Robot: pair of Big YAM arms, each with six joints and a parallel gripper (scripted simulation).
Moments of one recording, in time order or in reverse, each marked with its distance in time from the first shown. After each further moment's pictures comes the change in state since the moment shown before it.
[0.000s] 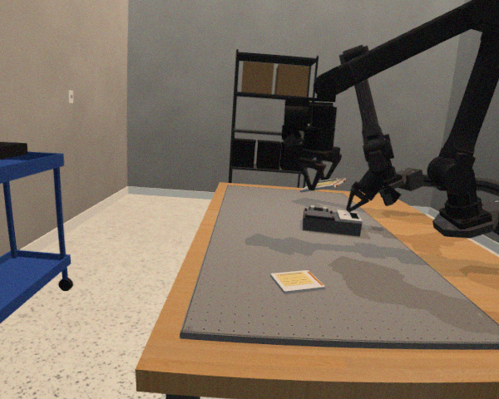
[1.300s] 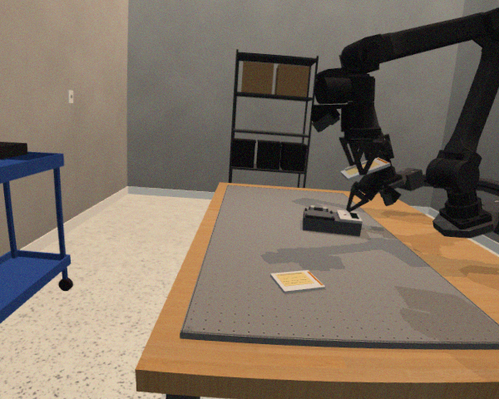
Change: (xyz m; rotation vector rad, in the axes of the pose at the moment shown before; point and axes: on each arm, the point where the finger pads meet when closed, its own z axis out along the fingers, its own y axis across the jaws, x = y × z) left arm 0.111 0.040 -0.070 -0.052 0.082 -0.562; right arm 0.000 0.000 0.000 0.000 0.000 0.000
